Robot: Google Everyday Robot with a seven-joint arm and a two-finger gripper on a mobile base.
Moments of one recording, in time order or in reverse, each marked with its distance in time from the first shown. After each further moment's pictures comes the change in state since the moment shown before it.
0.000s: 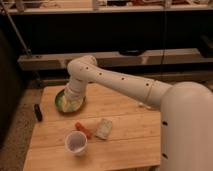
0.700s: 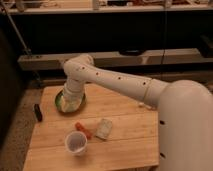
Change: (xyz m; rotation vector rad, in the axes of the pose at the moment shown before) arm -0.001 0.002 -0.003 -0.037 0.002 -0.042
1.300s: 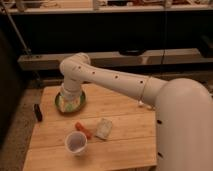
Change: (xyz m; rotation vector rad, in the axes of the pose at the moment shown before) arm 0.000 -0.009 -0.006 -0.039 -0.017 -0.061
